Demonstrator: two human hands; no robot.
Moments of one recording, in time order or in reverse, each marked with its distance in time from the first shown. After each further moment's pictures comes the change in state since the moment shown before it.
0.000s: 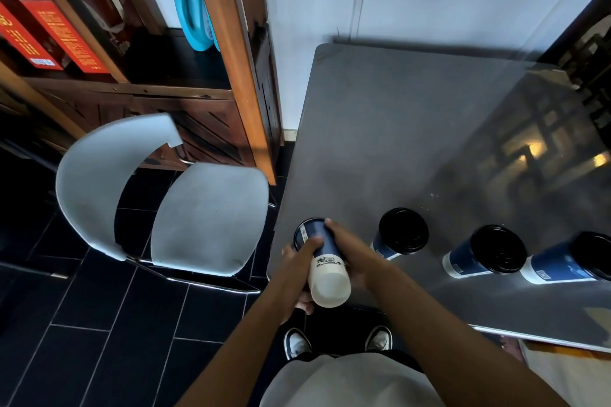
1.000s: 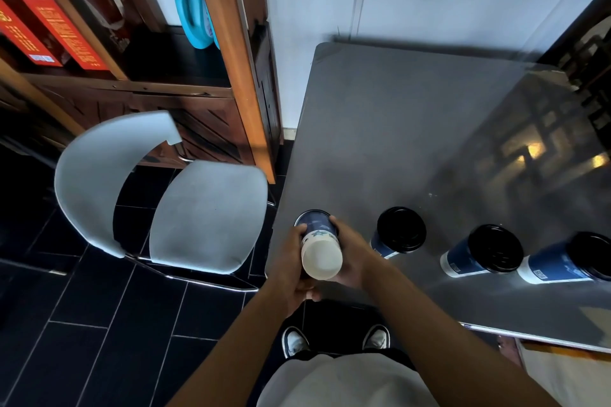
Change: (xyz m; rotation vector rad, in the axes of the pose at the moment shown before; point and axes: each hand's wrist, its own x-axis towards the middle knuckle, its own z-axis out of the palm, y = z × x) left_hand -0.004 0.009 0.010 -0.278 0.001 -0.058; right_hand 0.014 0.000 -0.012 0.071 0.016 0.029
